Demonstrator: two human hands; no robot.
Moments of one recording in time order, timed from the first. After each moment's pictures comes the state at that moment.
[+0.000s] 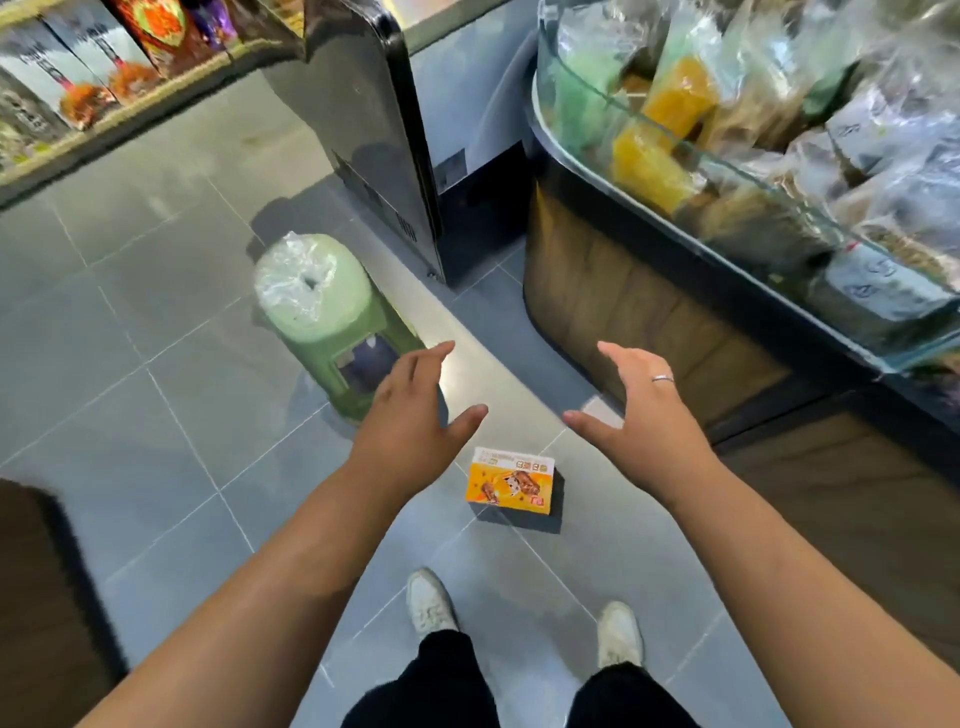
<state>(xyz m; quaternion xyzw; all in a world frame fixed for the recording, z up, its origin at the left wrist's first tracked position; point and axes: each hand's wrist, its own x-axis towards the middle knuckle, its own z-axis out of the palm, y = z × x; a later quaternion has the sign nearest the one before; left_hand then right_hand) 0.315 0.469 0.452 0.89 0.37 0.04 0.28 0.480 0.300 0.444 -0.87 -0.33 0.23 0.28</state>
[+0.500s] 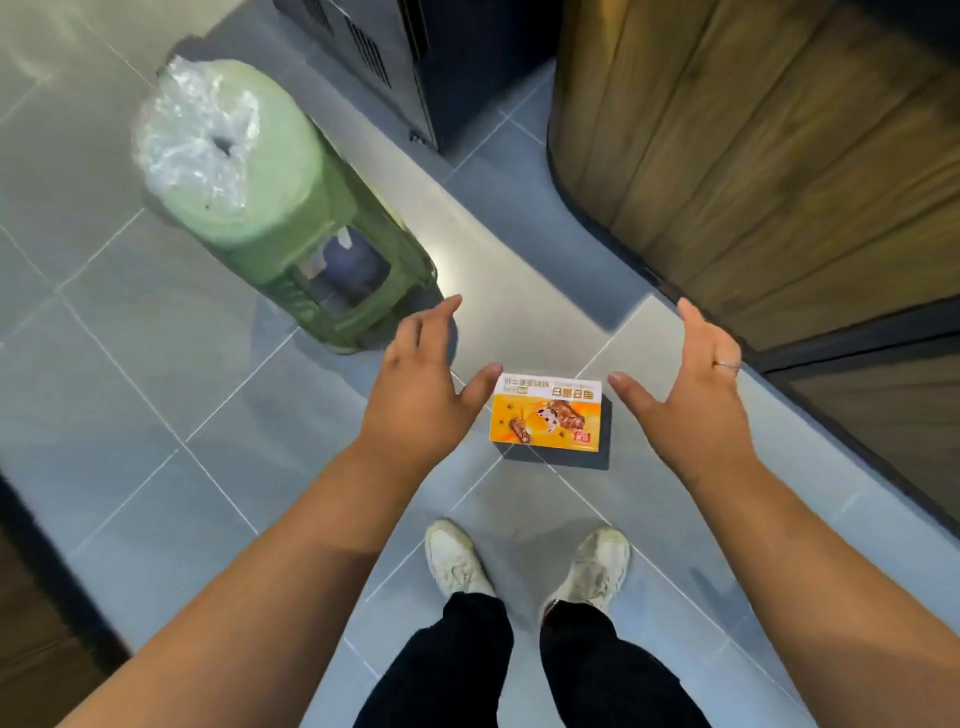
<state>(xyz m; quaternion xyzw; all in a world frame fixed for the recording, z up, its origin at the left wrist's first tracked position) 0.323 0.561 0.193 0.88 0.37 -0.01 0.31 0.468 0.370 0.157 -0.93 -0.15 0.21 0.26</state>
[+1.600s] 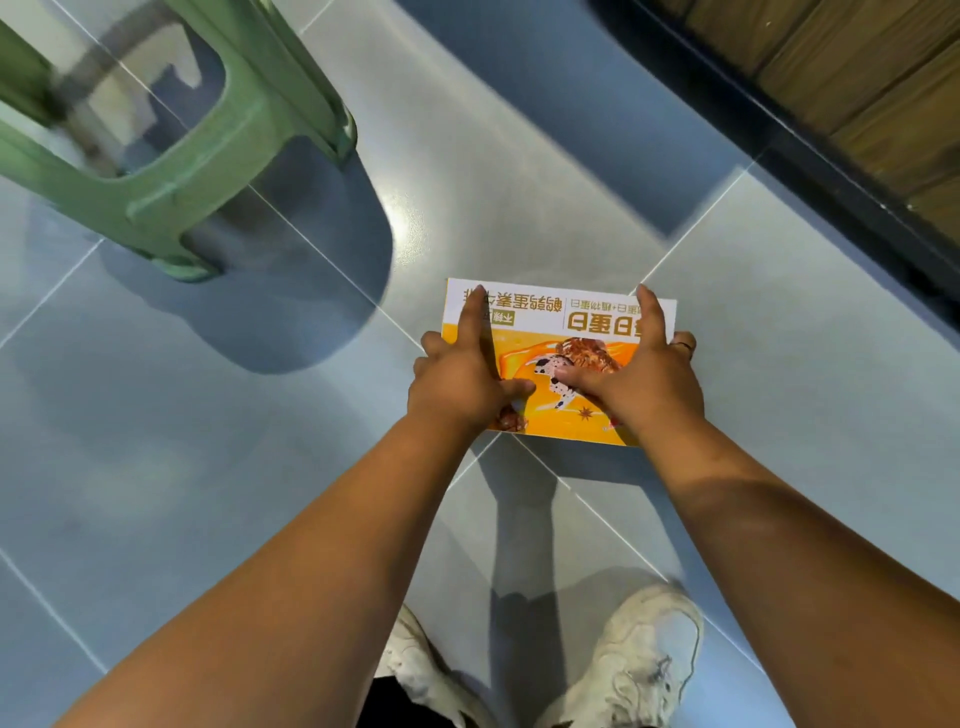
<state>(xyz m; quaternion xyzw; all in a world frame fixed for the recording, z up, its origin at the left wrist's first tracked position) 0.360 0.538 -0.275 0.79 0.46 -0.22 0.35 0.474 0.395 -0.277 -0.92 -0.07 0.34 0.19</state>
